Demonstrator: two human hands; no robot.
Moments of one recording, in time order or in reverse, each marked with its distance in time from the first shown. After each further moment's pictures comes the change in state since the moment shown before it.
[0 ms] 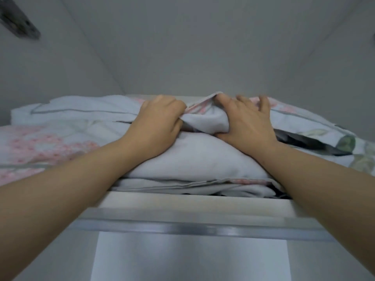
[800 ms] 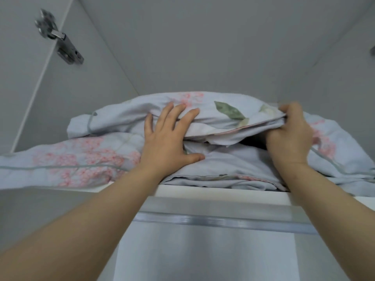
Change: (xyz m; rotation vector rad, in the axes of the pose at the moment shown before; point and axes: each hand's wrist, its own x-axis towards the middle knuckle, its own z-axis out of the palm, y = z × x) left_hand -0.040 0.017 -0.026 0.054 -0.058 -0.288; right_hand -0.045 -0.008 -0.055 0.583 0.442 0.470
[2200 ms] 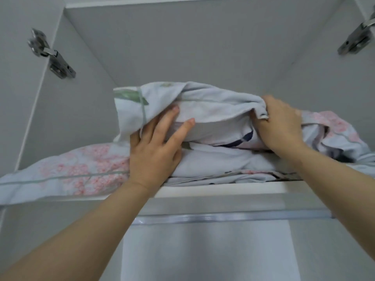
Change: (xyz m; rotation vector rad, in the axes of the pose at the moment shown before) left_hand -0.019 -0.007 -0.017 0.292 0.599 0.268; right_hand 0.019 -0.009 -0.016 -0.425 -0.167 -0.188
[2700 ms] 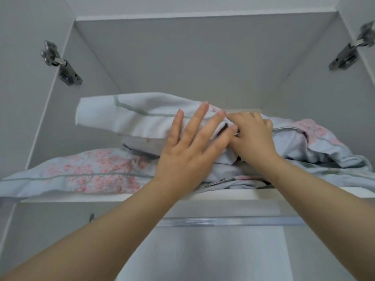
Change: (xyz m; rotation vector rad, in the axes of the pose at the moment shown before) left_hand 0.038 0.050 -0.029 -0.050 0.039 0.183; right_hand -0.017 -0.043 -0.015 0.138 -0.154 -0.102
